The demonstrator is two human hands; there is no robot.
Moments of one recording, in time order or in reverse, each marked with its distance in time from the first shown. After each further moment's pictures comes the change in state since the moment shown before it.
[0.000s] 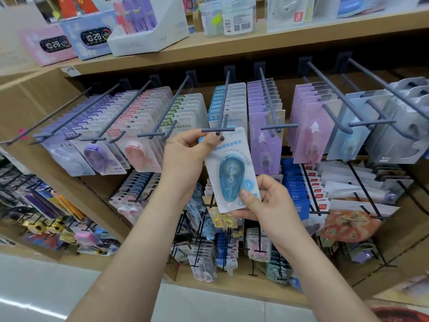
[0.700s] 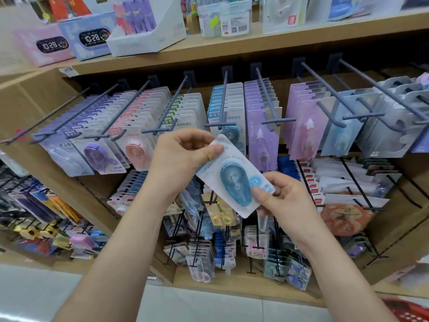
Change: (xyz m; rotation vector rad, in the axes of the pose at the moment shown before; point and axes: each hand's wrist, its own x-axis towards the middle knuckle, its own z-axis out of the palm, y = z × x) left_hand -0.018 0.024 -0.023 0.280 -0.128 0.081; right_hand -0.013 -0.005 -0.021 -0.128 0.018 -0.120
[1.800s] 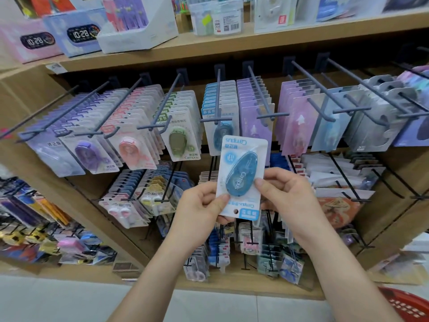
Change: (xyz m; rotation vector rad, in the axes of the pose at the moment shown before) left_hand -0.064 -0.059 0.029 -0.048 -0.180 -0.222; right_hand -0.011 -0.006 -0.001 0.016 0.098 0.020
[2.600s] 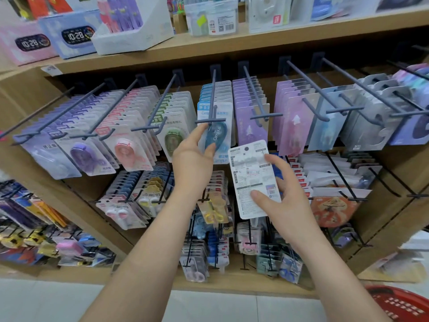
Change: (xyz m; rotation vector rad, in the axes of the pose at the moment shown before) left_hand 0.087 0.021 0.000 0.429 0.432 0.186; right_hand -0.011 0.008 -0.005 -0.218 0.058 -0.117
